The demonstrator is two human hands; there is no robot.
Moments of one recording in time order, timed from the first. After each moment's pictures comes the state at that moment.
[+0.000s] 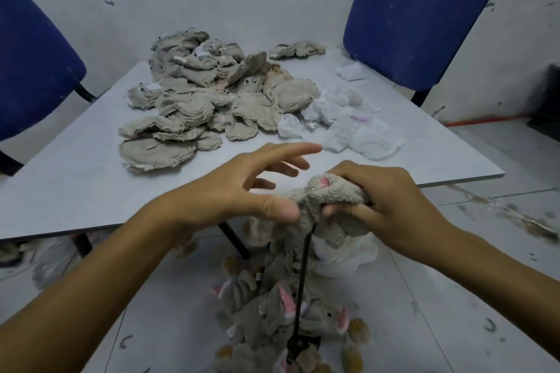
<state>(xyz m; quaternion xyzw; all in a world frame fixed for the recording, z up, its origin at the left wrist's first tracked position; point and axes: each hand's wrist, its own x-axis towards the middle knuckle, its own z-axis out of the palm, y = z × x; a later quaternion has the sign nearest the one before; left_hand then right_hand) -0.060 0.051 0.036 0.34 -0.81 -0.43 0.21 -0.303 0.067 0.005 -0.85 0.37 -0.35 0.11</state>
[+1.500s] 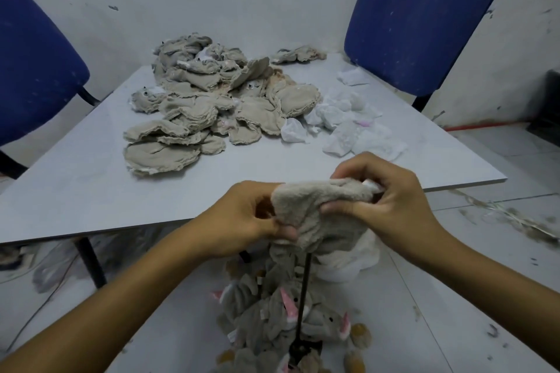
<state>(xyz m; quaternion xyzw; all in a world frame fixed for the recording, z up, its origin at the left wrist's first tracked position) -0.063 0.056 -0.003 0.37 -0.77 -0.42 0.30 -0.297 0.063 -0.011 -0.76 0.33 -0.50 0.24</state>
